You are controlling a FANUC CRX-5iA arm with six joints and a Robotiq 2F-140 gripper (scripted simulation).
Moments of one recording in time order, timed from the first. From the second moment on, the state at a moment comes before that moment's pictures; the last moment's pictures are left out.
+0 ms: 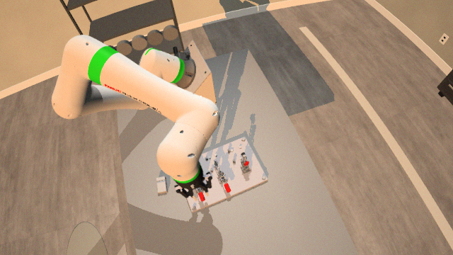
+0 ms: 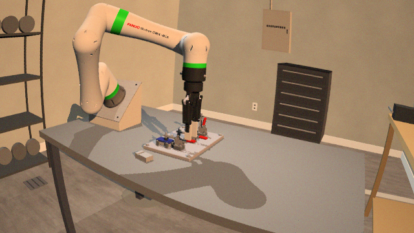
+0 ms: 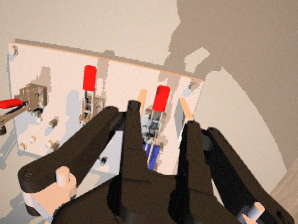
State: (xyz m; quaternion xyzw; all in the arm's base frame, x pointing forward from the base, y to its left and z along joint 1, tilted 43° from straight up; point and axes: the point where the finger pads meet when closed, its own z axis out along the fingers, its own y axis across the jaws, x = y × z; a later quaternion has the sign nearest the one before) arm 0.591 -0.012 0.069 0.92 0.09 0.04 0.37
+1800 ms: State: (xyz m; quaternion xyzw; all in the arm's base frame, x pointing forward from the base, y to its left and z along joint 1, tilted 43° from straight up) arm 0.596 -0.031 0.049 0.92 0.09 0.04 0.37
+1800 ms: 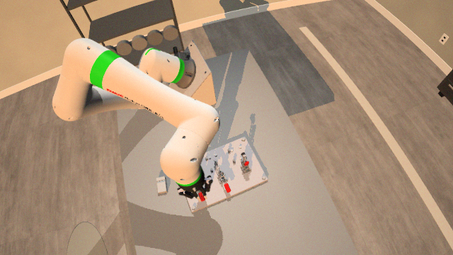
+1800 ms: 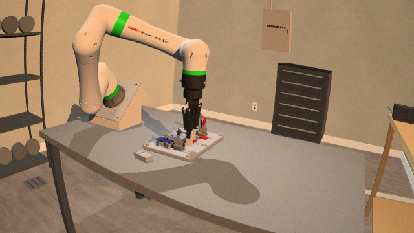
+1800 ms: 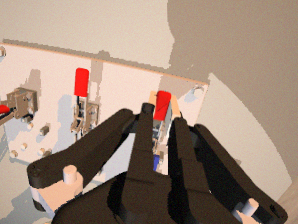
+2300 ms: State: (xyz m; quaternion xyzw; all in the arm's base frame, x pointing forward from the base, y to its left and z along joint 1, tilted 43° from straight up) arm 0.596 -0.031 0.048 0.92 0.09 0.04 0.37
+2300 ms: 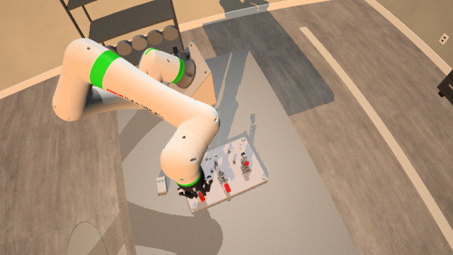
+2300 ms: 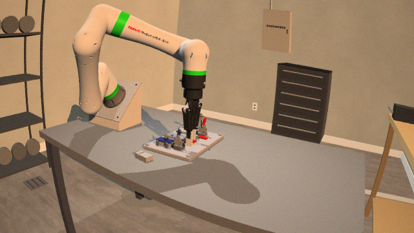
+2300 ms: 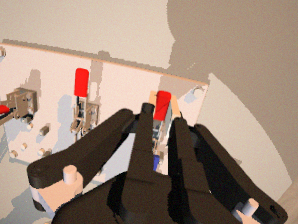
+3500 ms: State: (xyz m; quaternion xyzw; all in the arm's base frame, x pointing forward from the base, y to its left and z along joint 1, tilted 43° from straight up) arm 0.598 -0.034 0.045 0.92 0.09 0.04 0.37
